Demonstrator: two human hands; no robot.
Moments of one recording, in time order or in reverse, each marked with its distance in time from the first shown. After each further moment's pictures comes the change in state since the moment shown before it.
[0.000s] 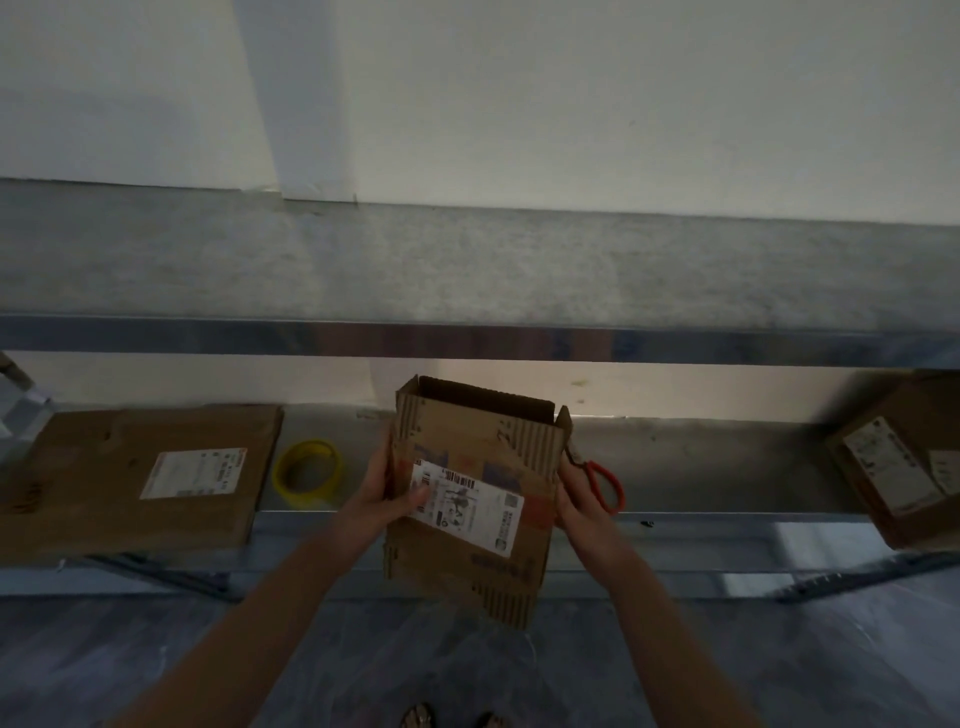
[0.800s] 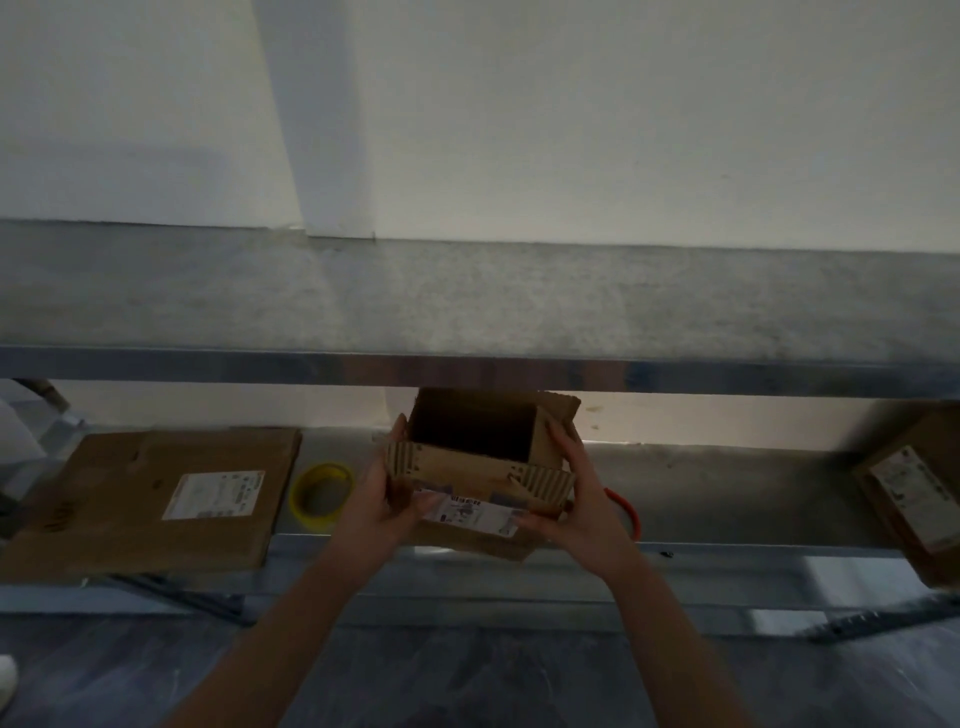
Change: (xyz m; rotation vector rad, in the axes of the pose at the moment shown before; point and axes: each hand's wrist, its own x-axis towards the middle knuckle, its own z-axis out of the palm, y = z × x) left_hand -0.001 0.025 0.002 0.227 0.167 0.347; right_hand 0.020 -0.038 0.004 -0.212 0.051 -0.436
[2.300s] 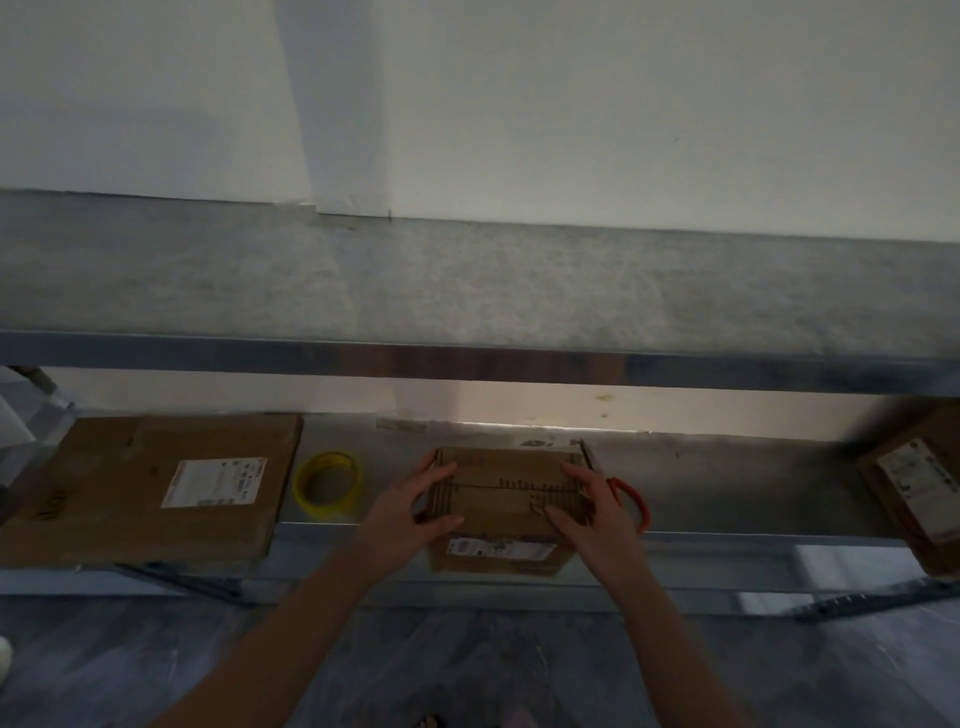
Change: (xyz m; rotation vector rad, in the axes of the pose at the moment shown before) left_hand 0.005 -0.032 0.004 0.290 -0.151 -0.185; right_hand -0.018 0.026 0.016 -0.045 0.137 0.399
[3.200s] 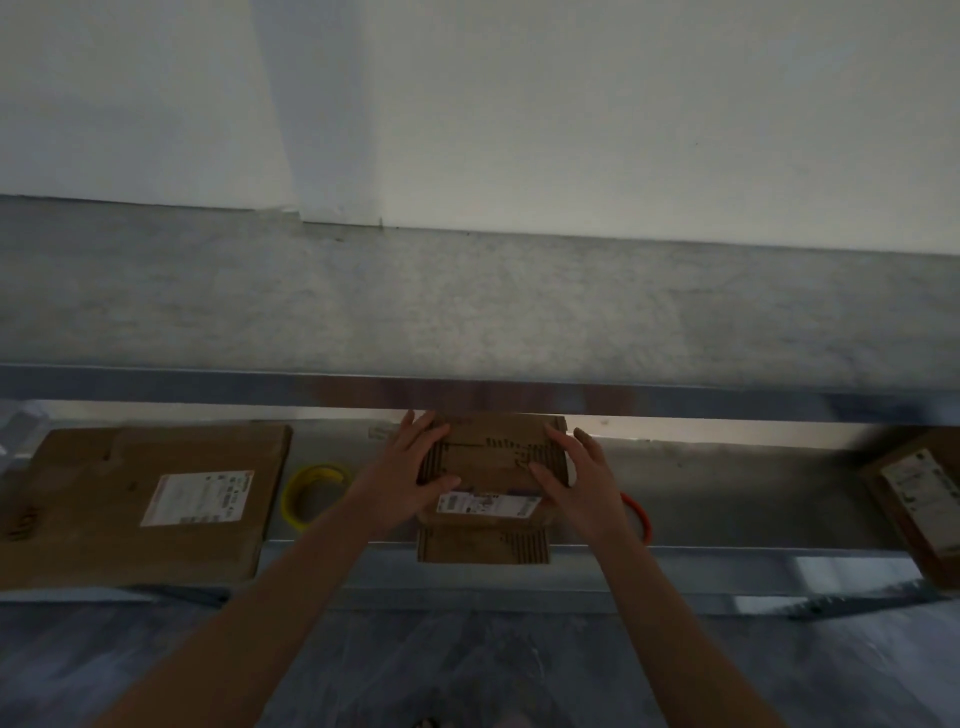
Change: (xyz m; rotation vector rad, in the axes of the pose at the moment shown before) left_hand 0.078 -0.016 -0.024 0.530 -0.108 0.033; right_hand 0.069 -0.010 0.006 -0.345 0.018 -0.048
